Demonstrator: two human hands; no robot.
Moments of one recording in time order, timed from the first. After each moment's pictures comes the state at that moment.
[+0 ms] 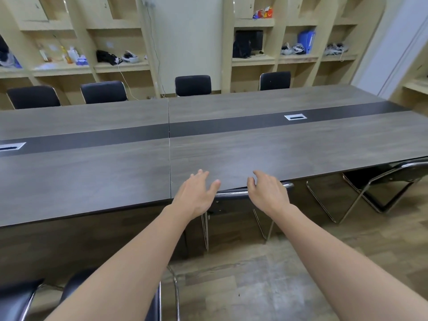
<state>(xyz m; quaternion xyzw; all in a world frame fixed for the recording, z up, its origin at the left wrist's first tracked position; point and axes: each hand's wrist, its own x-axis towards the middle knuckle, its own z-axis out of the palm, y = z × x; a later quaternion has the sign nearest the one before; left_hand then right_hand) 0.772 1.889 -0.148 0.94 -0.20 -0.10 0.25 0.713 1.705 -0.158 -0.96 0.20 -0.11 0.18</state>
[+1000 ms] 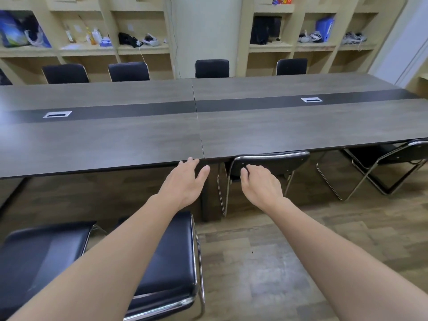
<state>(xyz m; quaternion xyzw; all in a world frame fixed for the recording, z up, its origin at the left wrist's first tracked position) 0.627 2.098 -0.133 0.95 -0.16 -0.08 0.26 0.584 1.896 -0.170 -0.97 0.14 -0.11 0.15</state>
